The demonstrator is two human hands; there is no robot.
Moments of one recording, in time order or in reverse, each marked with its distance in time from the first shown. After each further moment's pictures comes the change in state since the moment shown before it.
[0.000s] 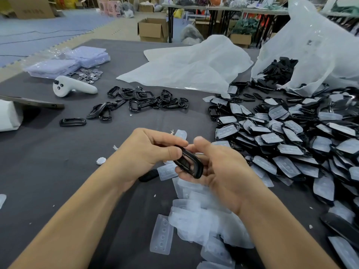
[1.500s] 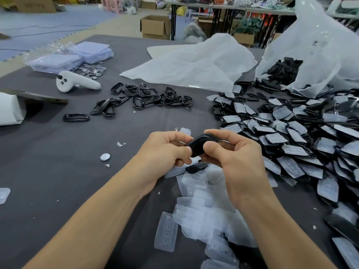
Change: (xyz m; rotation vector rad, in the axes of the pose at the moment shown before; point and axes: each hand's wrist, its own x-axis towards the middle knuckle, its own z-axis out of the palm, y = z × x) left_hand 0.005 -0.004 0.028 -0.092 0.120 -0.179; right_hand 0.002 0.003 -0.006 -0.147 0.293 -0.407
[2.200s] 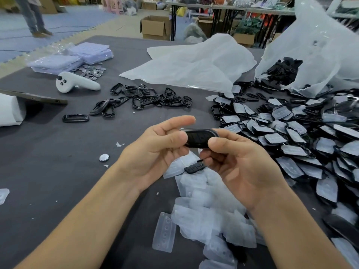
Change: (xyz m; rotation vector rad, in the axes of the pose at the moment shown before) left_hand 0.000 0.003 -0.009 -0.540 -0.240 0.125; right_hand 0.001 -0.018 -0.012 0.318 -0.318 0.255
